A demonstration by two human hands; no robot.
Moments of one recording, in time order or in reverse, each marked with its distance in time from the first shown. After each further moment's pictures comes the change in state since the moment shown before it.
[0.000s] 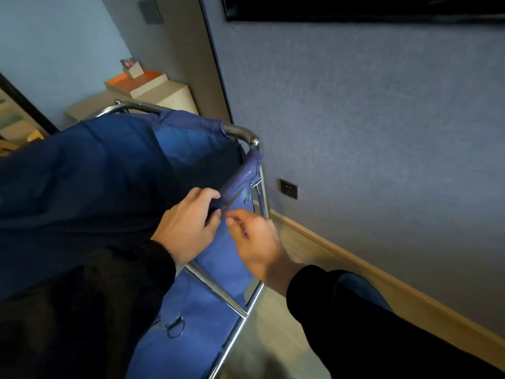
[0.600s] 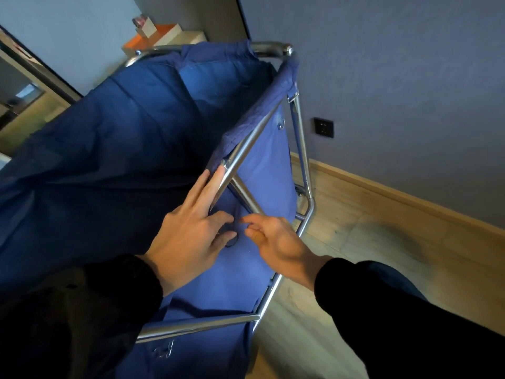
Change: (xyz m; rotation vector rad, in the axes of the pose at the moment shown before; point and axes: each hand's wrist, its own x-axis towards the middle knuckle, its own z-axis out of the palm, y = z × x) left_hand -0.147 -0.061 -0.002 0.324 -0.122 0.395; right_hand -0.110 0.025 0.103 0.187 -0.215 0.052
